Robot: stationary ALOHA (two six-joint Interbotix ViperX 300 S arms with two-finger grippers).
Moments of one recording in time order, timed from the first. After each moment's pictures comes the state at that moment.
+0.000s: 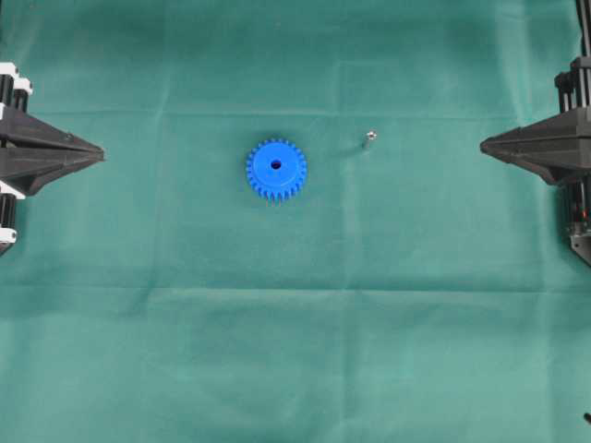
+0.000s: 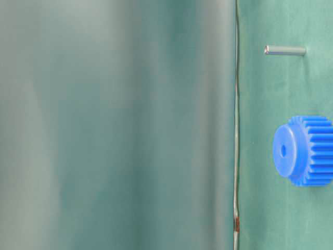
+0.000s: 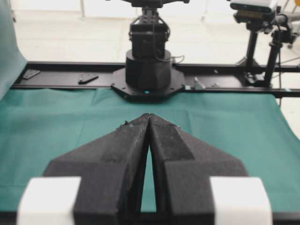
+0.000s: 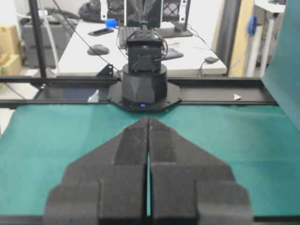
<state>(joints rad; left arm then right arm) 0.00 -0.97 1.18 0.00 -0.29 0.00 0.00 -0.96 1.17 0.00 -0.30 -0.01</state>
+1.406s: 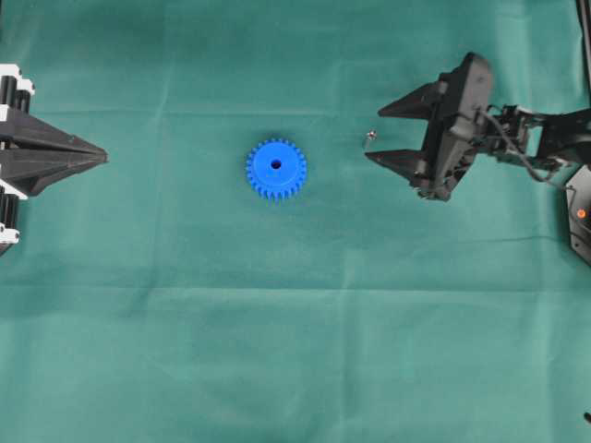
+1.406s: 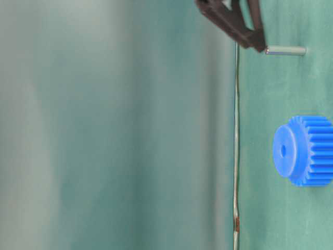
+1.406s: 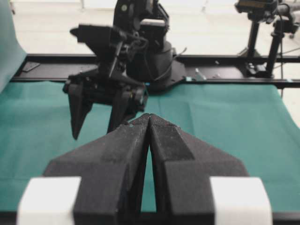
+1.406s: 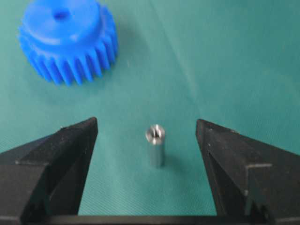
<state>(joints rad) 0.00 -0.96 1.18 0.01 -0.27 -0.01 -0.24 -0.03 1.10 0.08 -0.57 -0.01</state>
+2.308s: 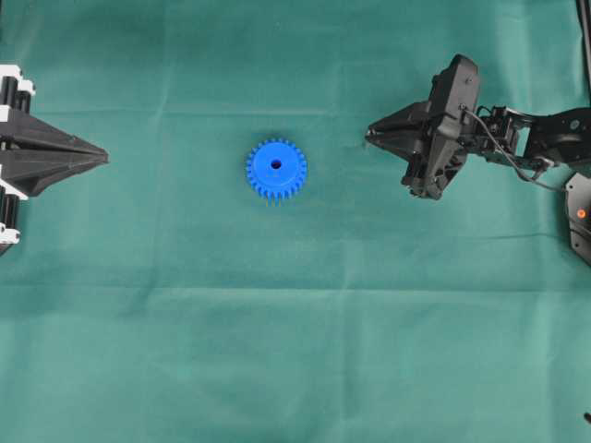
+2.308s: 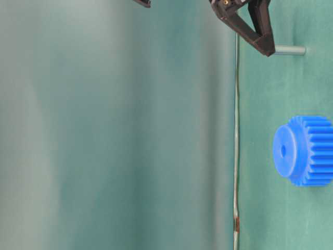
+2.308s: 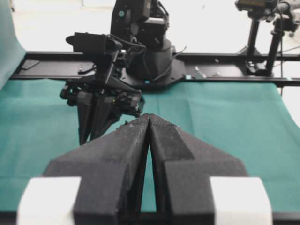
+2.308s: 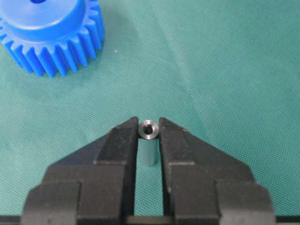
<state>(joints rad) 0.00 -0.96 1.18 0.01 -0.26 -0.01 -0.25 0.02 1.09 0.09 -0.60 -0.01</state>
